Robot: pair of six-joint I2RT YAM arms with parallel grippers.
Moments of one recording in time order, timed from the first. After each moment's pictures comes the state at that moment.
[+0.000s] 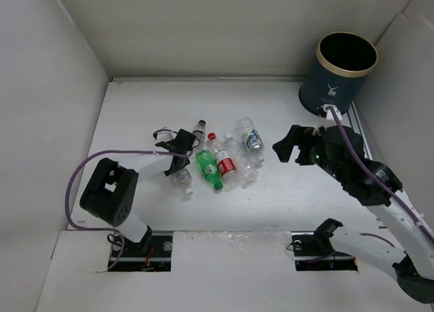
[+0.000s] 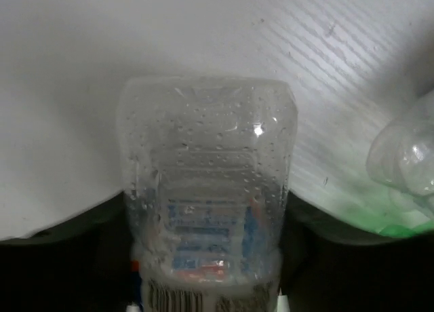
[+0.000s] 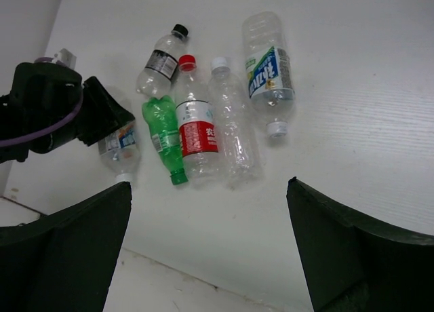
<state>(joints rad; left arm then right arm) -0.49 1.57 0.84 -0.48 -0.50 -0.97 0.66 0.83 1.18 -0.79 0.24 0.54</state>
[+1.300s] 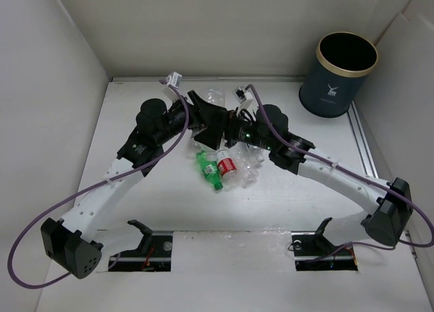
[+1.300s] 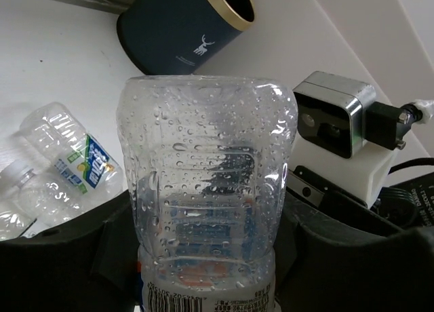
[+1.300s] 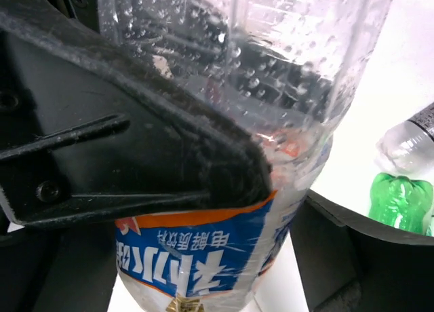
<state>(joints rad) -0.55 1.11 1.08 -0.02 0.28 -0.82 0.84 1.37 1.20 0.06 -0.26 0.69</state>
